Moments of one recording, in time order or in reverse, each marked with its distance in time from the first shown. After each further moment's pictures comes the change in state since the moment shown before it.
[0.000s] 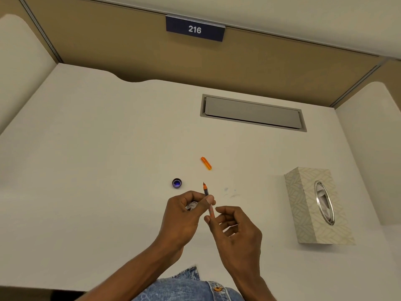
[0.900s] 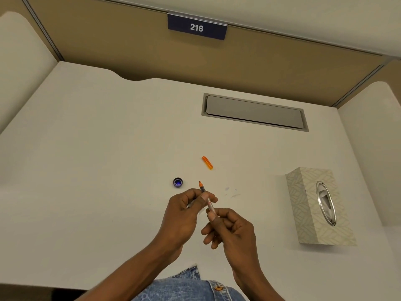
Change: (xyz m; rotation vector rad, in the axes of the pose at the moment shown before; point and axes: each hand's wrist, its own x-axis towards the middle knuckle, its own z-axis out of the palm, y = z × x) left_hand -0.001 0.004 -0.007 -0.050 -0.071 0.003; right_hand 0.007 -0.025 -0.006 0.492 -0.315 0.404
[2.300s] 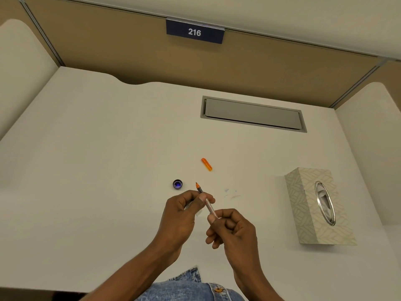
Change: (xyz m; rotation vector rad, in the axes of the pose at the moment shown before) left_hand -0.004 0.001 -0.001 -0.047 0.023 0.007; right_hand 0.000 0.006 -0.004 -0.022 0.070 -0.034
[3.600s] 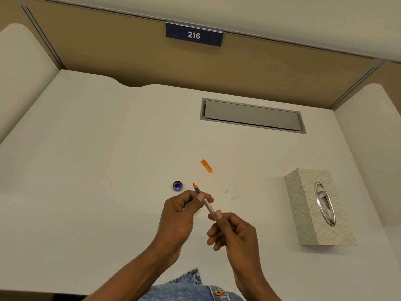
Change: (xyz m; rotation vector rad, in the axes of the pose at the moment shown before) left_hand 0.002 -0.002 -0.001 0.030 0.038 0.010; right_hand -0.004 -0.002 0.000 0.045 0.011 0.034
